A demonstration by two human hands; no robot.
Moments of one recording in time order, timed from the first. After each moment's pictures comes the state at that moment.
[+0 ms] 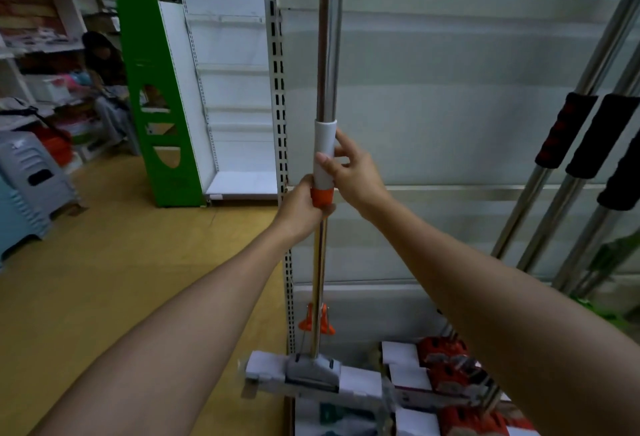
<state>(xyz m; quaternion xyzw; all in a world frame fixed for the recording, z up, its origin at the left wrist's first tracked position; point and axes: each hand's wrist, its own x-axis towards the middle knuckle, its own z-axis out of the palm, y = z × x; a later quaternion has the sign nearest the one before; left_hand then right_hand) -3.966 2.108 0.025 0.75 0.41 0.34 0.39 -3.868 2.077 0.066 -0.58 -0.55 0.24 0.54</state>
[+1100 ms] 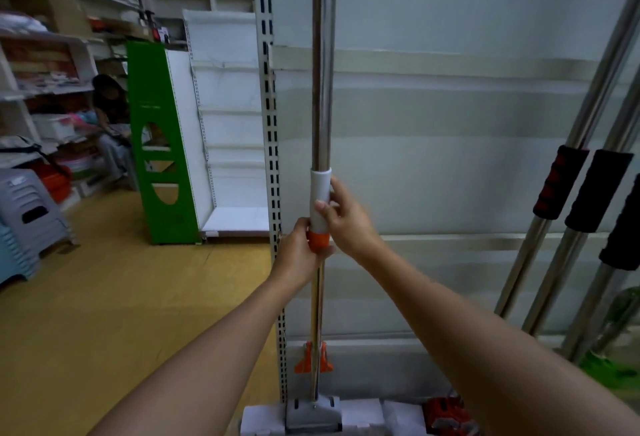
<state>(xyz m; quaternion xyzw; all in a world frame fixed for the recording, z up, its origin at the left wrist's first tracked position) -3.946 2.132 0.021 0.74 0.44 0.38 0.33 -3.852 2.101 0.069 -0.58 -0.59 0.22 0.51</state>
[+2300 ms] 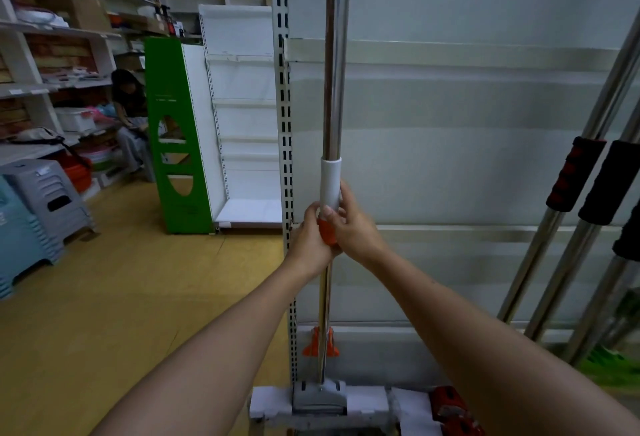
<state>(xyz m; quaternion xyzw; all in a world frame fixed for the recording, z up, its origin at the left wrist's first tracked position) -3.950 2.127 0.012 0.73 0.44 0.36 0.37 -3.858 2.093 0.041 -0.59 -0.60 0.23 0.49</state>
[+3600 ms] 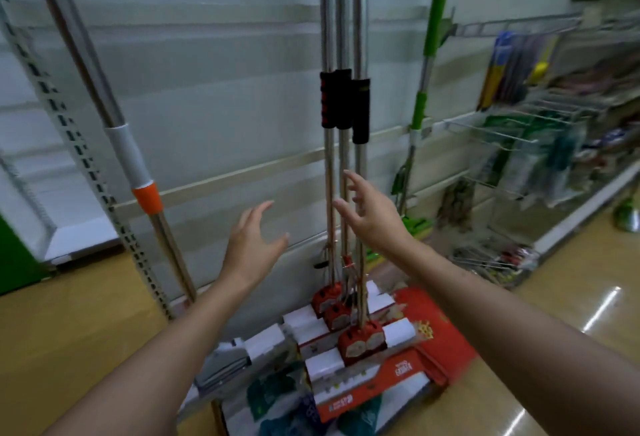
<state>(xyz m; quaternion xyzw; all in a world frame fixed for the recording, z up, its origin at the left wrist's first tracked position) -3.882 1.940 -0.005 0.86 0.31 0.28 0.30 -3.725 1.809 0.011 -0.80 -0.44 -0.03 0.41</state>
